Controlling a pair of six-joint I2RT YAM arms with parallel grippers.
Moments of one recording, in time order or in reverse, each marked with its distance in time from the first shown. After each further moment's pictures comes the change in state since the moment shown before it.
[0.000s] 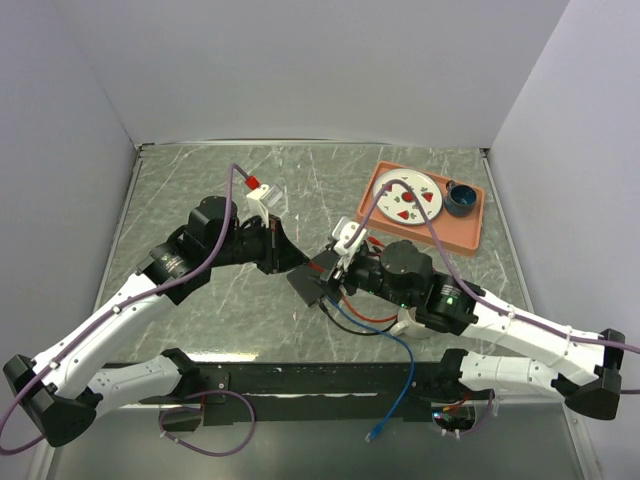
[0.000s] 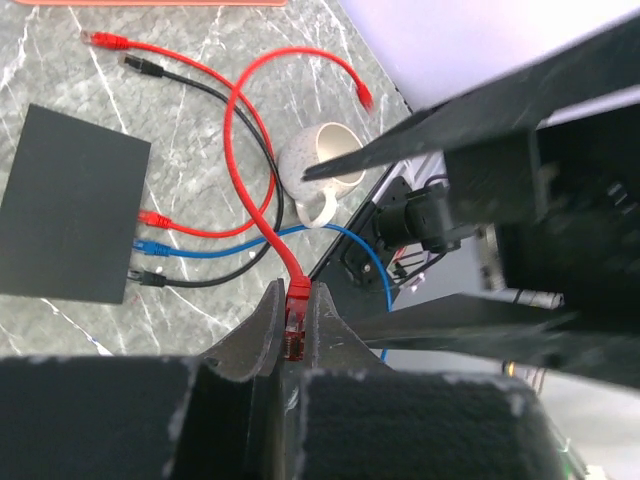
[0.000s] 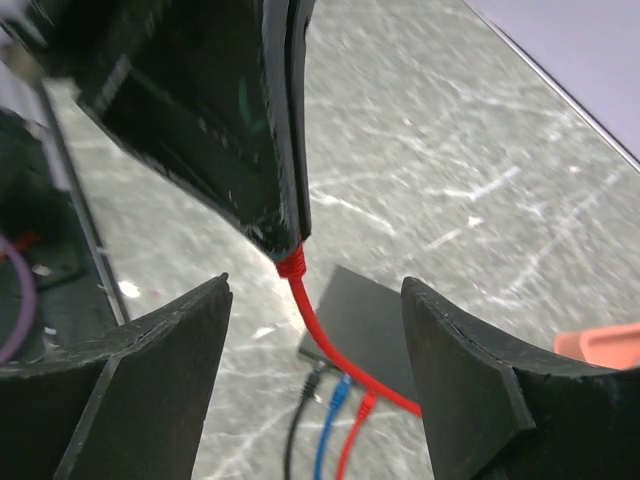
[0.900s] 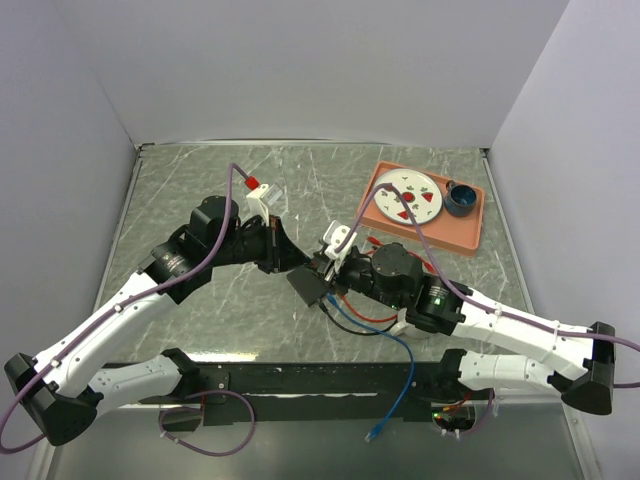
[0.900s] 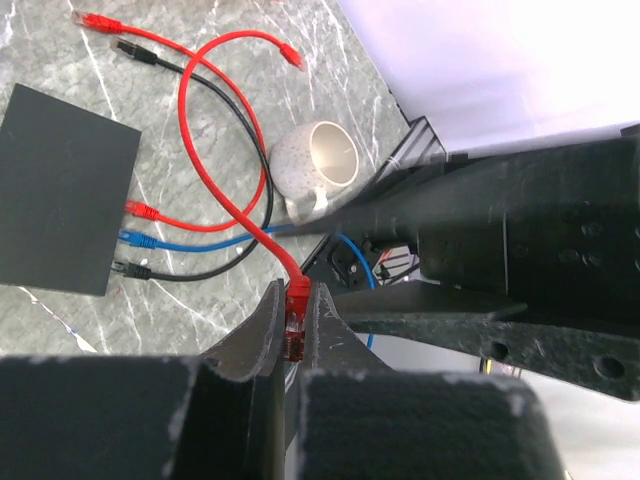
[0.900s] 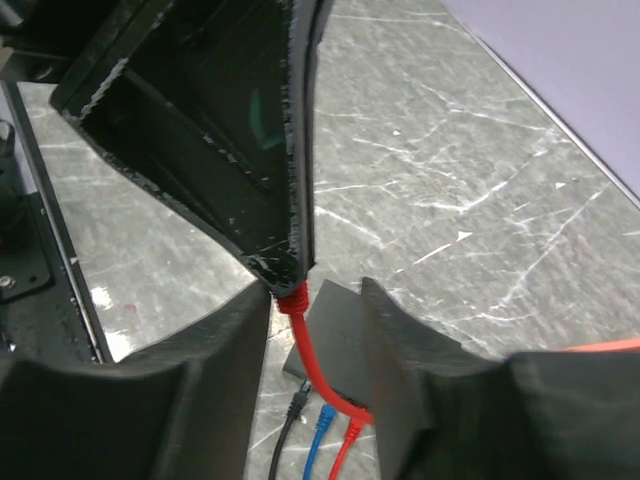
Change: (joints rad) left arm 0.000 0.008 0.000 -0.004 -0.004 -0.069; right arm 0.029 0.048 -0.045 0.111 0.046 -0.049
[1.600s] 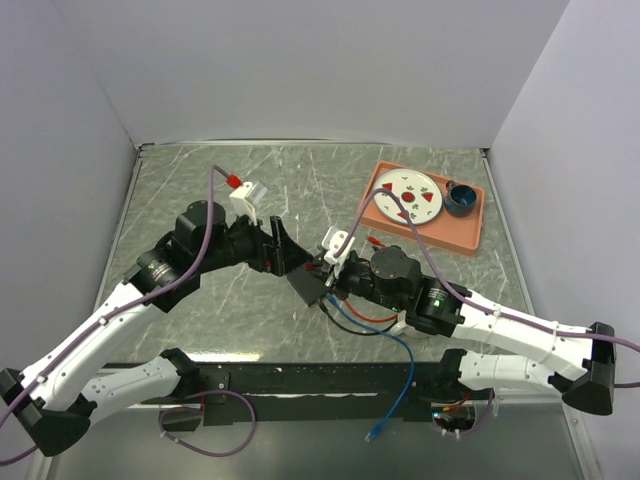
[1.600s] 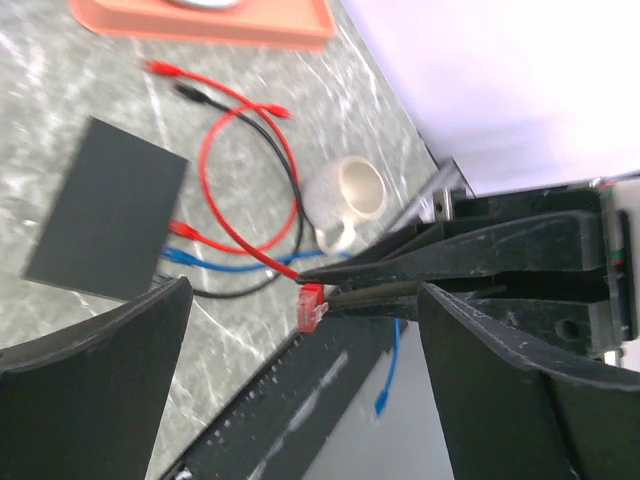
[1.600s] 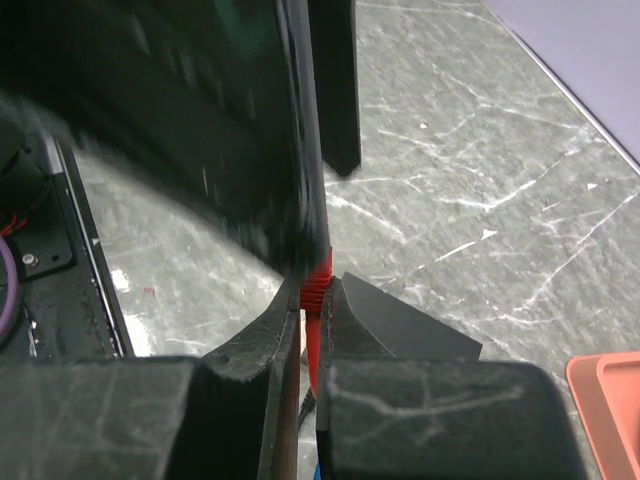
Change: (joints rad) left arm 0.000 -0.064 0.000 -0.021 -0.123 0.011; right arm 0.004 -0.001 -0.020 -0.005 -0.045 0.004
